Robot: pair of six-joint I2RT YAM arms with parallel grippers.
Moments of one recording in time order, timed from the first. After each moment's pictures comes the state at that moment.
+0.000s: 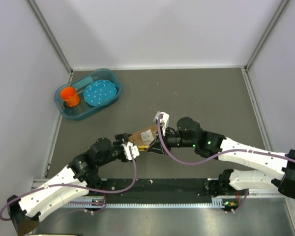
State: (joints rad) left arm -0.85 0.48 0.38 -0.27 0.09 0.63; right arm 1.08 1.11 0.83 -0.07 -0.32 0.31
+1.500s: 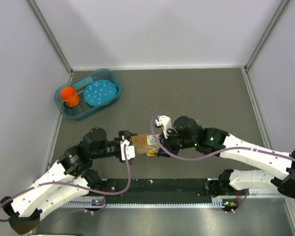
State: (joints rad) left arm -0.83 0.57 0.69 -0.50 0.38 0.68; right arm 1.08 1.10 0.93 -0.47 -0.26 0.26
